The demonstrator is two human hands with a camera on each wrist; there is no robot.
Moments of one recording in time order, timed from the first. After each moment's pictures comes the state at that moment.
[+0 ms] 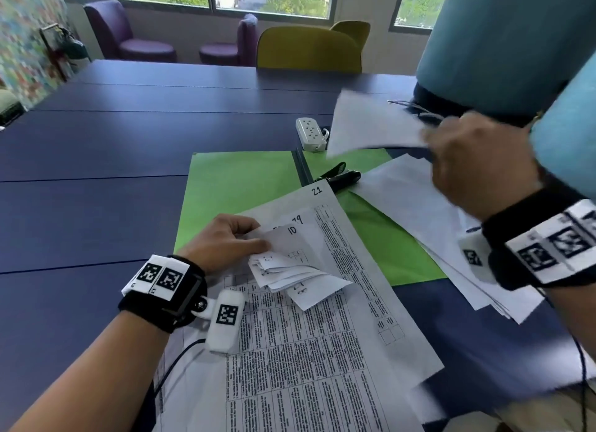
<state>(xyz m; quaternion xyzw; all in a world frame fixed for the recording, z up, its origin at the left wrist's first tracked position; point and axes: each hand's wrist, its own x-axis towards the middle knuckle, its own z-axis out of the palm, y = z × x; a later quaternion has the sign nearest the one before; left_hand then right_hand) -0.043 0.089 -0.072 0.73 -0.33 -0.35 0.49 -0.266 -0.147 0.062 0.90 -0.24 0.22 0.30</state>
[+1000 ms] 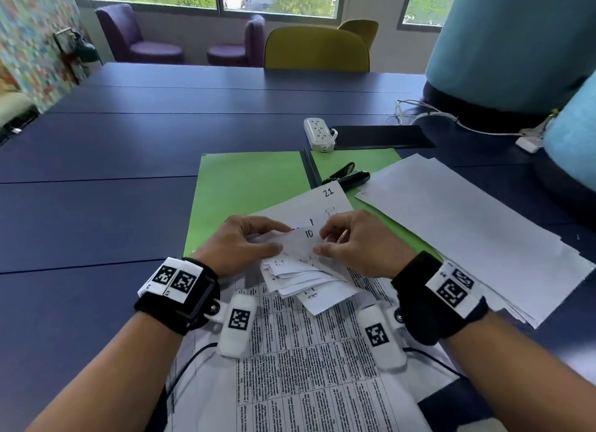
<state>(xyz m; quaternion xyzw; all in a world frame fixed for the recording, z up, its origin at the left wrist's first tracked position) -0.046 0.088 -0.073 0.69 -0.36 -0.34 0.53 -0.211 -0.078 -0.035 0.91 -0.21 0.06 -0.34</state>
